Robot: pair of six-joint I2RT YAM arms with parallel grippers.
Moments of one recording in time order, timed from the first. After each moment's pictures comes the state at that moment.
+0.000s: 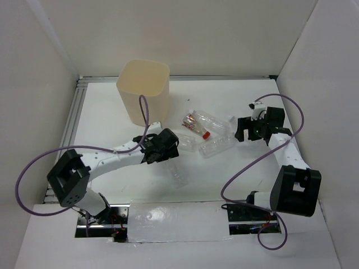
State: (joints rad) left arm -0.85 1.46 1.00 -0.59 -0.40 -1.08; right arm -0.20 1.28 0.81 -0.36 -0.41 -0.25
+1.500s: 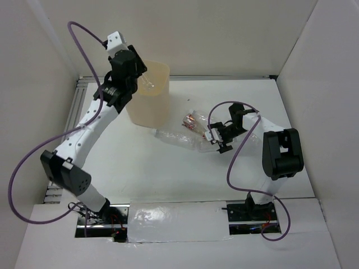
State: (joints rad) left arm -0.46 1.56 1.72 -0.30 -0.60 -0.51; right arm 0.14 1.71 1.09 -0.81 -0.71 -1.89
